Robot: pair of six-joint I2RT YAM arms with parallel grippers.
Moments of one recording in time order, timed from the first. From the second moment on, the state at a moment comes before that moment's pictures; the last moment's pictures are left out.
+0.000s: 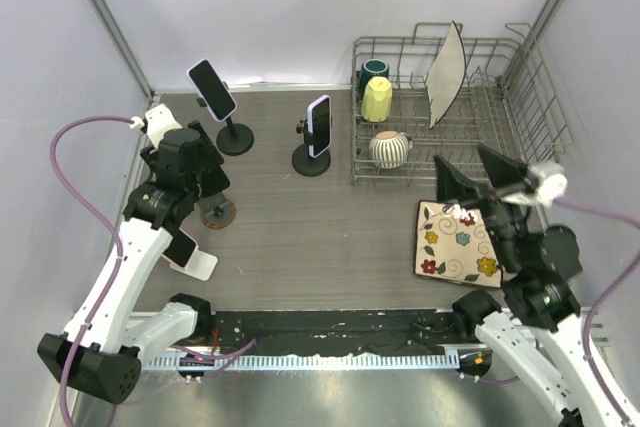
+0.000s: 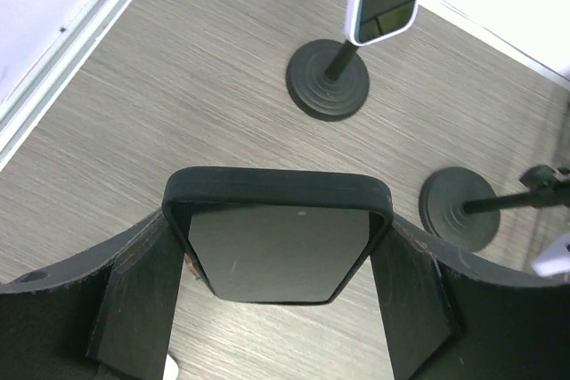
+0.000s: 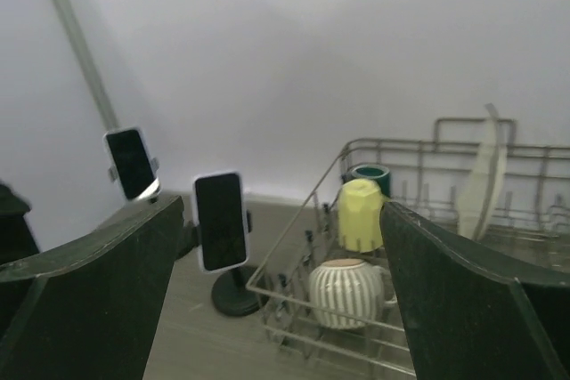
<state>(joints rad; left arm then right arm) -0.29 1.01 1.07 -0.56 -0.60 -0.54 0.49 0.28 0.65 0.09 0.22 0.09</state>
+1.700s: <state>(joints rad) -0.62 1.14 0.92 -0.42 0.05 -0.85 0.83 1.34 0.59 0.54 -0.37 0.62</state>
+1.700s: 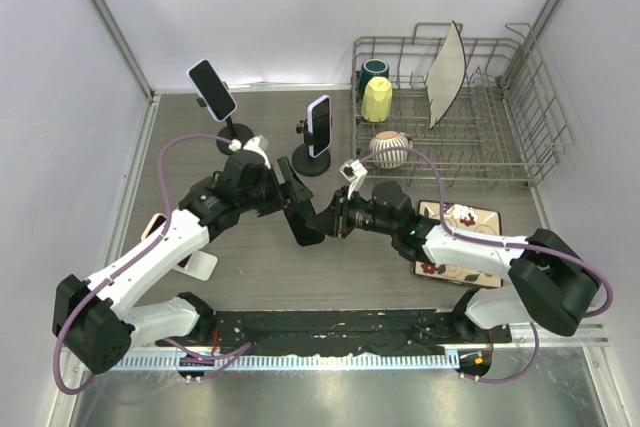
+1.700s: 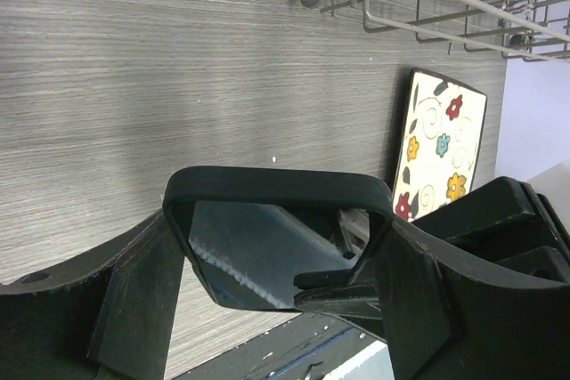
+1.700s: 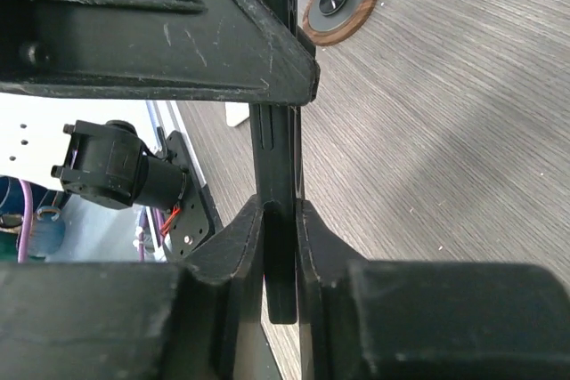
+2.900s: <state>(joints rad) -0.63 0.65 0.80 -0.42 -0.61 -0.44 0.44 1.04 0.24 0.18 -0.25 0.89</state>
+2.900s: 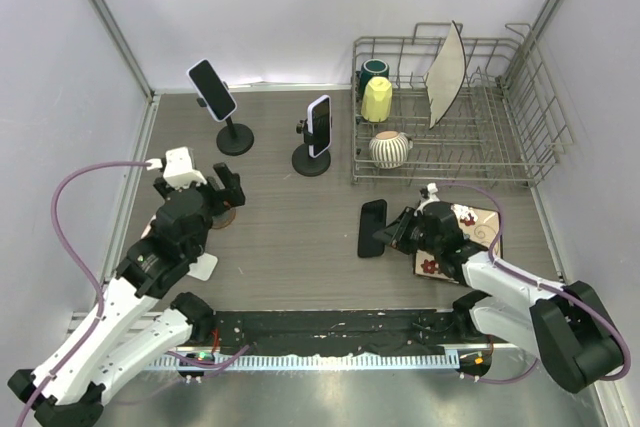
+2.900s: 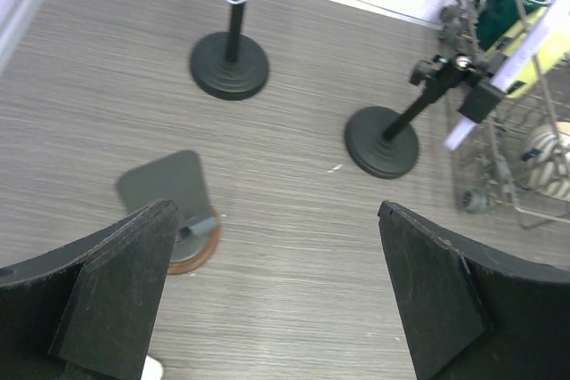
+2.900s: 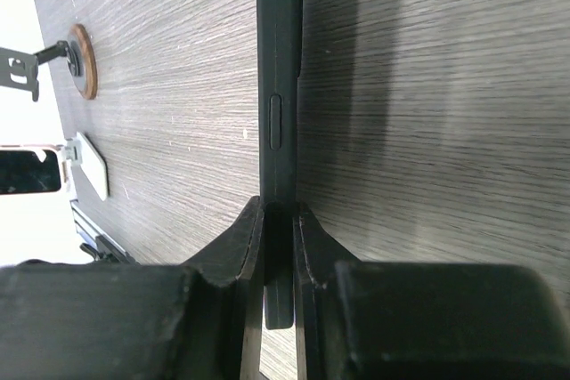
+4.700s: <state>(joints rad) -0.63 0.54 0.81 -0.54 -0.84 -0.30 0.14 1.08 0.45 -0.29 -0.02 0.66</state>
